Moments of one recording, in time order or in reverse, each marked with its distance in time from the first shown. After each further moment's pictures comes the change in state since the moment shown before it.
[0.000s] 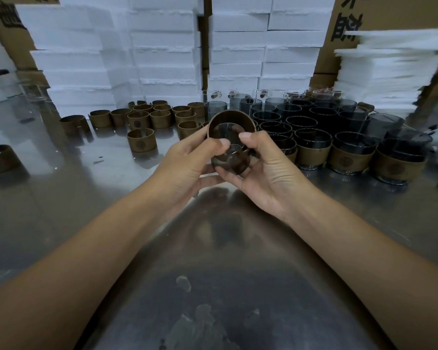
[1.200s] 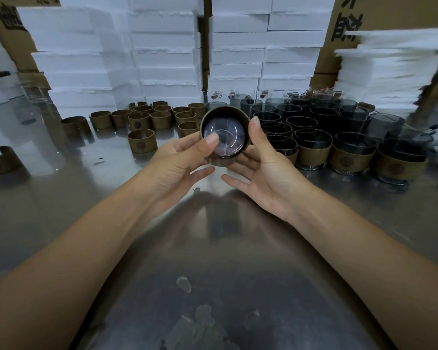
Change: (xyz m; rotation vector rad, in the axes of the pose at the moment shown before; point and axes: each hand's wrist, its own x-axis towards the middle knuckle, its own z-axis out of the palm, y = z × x) left_hand 0.003 0.001 -0.017 -0.093 -0.011 -0.065; right_hand -0.006 -0.006 0.004 -0.253 0.124 0.109
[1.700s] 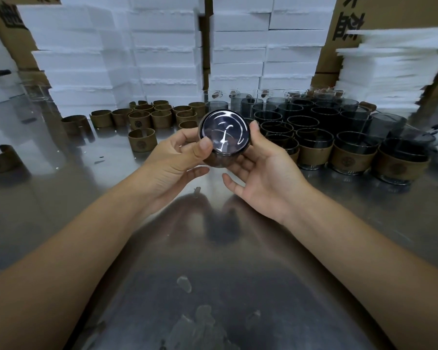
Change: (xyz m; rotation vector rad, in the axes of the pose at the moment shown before) left_hand 0.003 -0.001 -0.007 -0.011 0.008 0.075; right_hand -0.002 0.001 0.005 0.138 0.007 0.069
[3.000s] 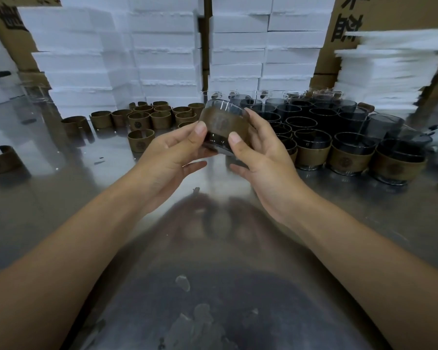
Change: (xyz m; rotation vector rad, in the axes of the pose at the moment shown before) left_hand -0.002 0.006 0.001 0.195 0.034 0.012; right_hand -0.011 0.000 0.011 -0.418 0.029 -0.430
